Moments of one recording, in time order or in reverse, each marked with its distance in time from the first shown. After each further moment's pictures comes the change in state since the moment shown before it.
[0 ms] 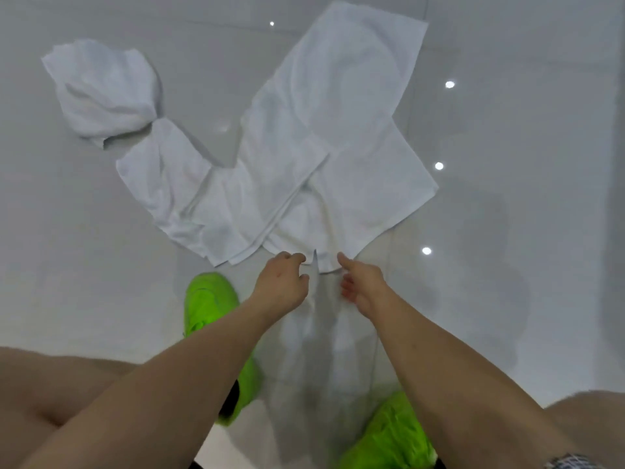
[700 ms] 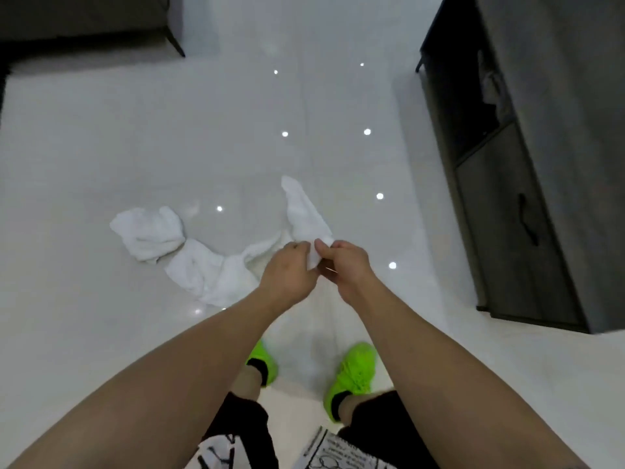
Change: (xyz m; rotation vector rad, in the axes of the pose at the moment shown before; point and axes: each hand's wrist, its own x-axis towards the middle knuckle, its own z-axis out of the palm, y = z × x) left_hand -0.279 0.261 -0.310 0.090 0.093 0.432; right_hand -0.487 -0.145 -0.092 0.355 -0.144 -0.393
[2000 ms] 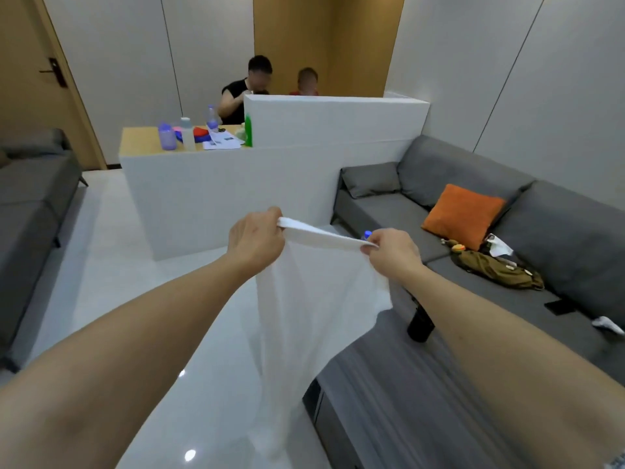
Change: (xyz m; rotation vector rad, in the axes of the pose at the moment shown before) left_hand 0.267 0.628 -0.335 0.182 0.693 0.600; right_hand -0.160 -0.693 -0.314 -1.201 0.908 -0.867
